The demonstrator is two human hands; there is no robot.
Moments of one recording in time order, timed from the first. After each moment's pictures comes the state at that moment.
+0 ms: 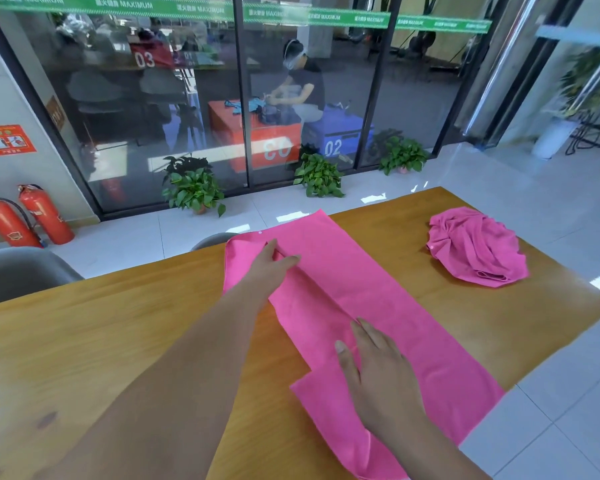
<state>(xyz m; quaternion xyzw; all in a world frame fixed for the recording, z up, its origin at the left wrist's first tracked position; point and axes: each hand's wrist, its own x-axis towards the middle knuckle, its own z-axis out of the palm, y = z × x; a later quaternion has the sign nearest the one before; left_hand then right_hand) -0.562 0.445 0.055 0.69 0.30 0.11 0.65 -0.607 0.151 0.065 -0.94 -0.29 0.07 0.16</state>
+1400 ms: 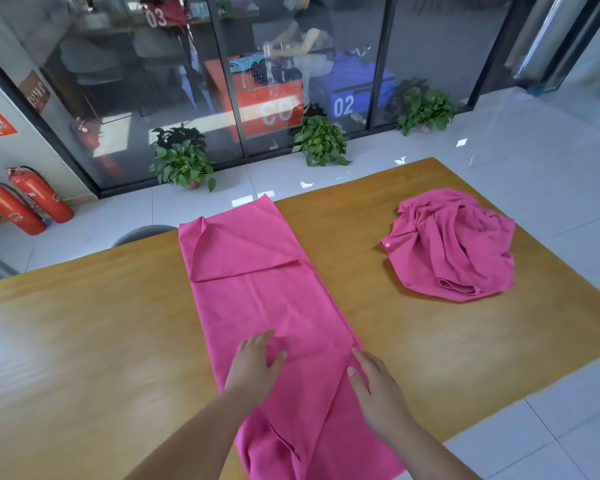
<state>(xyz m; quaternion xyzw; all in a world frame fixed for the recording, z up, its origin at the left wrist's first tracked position) -0.445 0.224 -0.116 0.87 0.36 -0.01 0.33 -0.309 -0.026 -0.102 -0.88 -0.23 0.29 0.31</state>
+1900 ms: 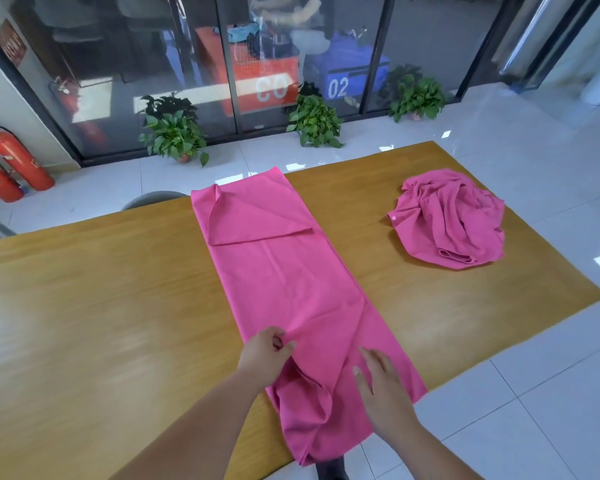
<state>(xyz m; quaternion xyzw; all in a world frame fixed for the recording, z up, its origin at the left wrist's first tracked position) -0.515 0.210 -0.120 0.82 0.39 -0.05 0.42 -0.412 -0.048 -0.092 -0.91 -0.21 0.26 0.23</state>
